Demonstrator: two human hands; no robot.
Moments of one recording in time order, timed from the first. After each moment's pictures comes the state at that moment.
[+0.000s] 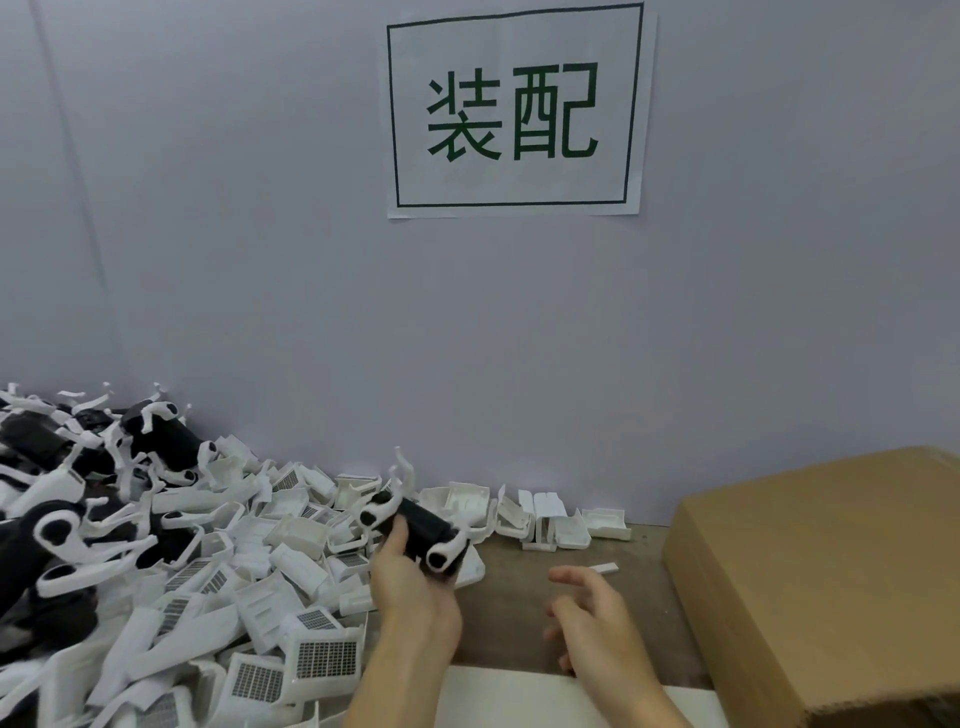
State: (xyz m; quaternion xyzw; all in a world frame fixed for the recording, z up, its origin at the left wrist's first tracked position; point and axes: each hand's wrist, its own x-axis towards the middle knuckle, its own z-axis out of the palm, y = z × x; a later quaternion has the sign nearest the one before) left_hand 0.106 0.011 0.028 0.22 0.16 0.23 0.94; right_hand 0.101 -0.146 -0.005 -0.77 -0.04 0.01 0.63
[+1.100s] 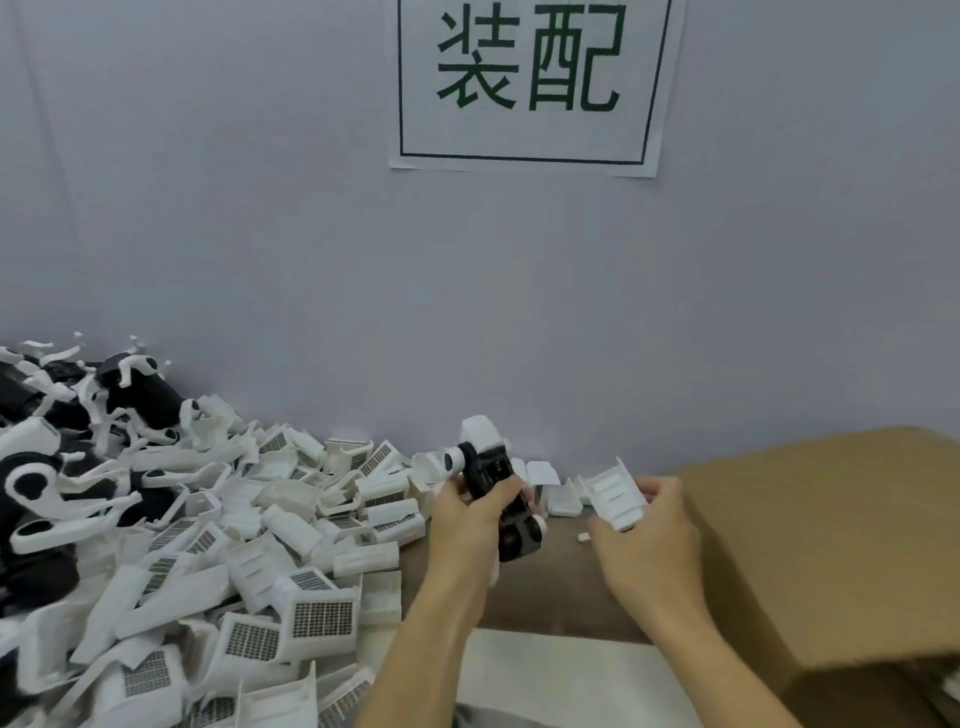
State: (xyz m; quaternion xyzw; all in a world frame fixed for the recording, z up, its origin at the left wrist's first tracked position) left_hand 0.106 -0.015 0.029 0.52 0.06 0.14 0.84; right_hand 0.115 -0.170 0.028 -0.81 0.00 -0.24 0.53
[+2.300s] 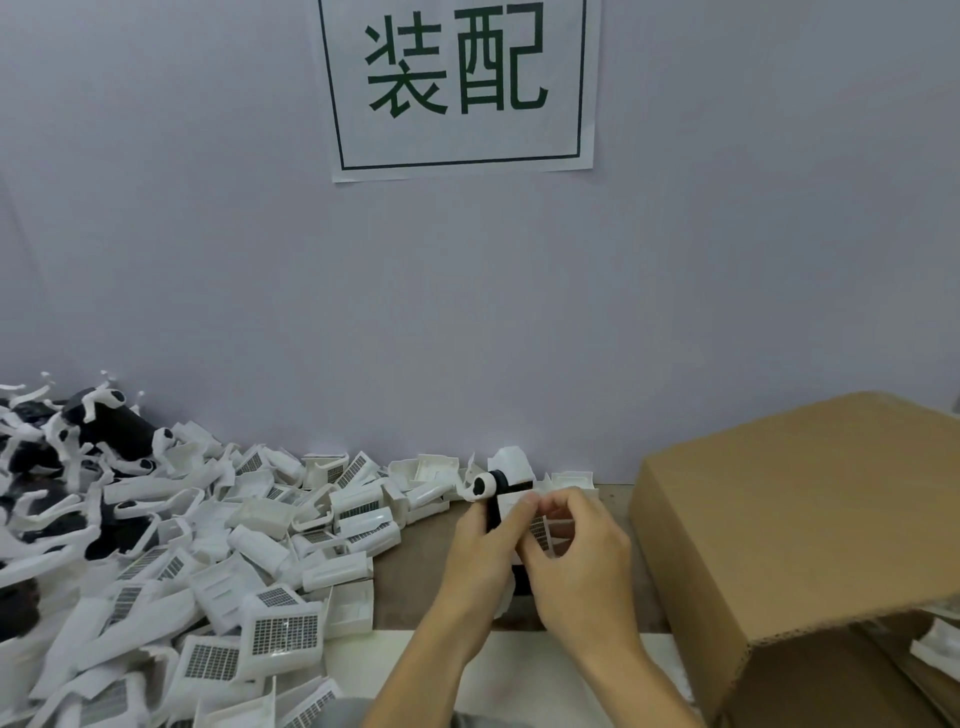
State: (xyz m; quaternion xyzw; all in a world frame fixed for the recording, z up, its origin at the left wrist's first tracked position) left_hand 0.091 -0.055 0.022 0.61 -0.01 0.06 0.79; right_hand 0.102 -0.152 0.002 -0.78 -0.13 -0.29 0.55
